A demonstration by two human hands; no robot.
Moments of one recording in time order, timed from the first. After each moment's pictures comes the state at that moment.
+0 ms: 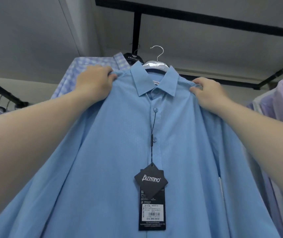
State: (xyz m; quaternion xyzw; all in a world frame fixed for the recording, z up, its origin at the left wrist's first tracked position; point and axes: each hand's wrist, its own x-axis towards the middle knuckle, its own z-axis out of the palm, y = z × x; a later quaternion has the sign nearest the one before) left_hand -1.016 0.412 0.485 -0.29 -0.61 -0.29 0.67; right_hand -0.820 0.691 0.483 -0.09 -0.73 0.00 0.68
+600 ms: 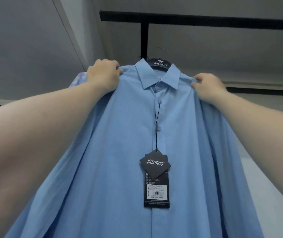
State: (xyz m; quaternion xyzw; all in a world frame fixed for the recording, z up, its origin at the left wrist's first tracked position) left_hand -1.038 0.421 0.588 -0.23 -0.62 -0.29 0.69; right_hand -0.879 0.701 0.586 -0.08 -0.71 0.01 0.70
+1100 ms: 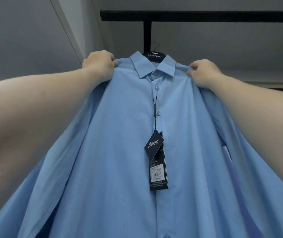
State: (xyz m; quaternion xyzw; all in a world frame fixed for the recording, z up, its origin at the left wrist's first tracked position) left_hand -1.047 0.402 0.628 -0.23 -0.63 -0.32 0.67; right_hand -0.893 0.679 0.635 -0.06 -0.71 0.00 0.71
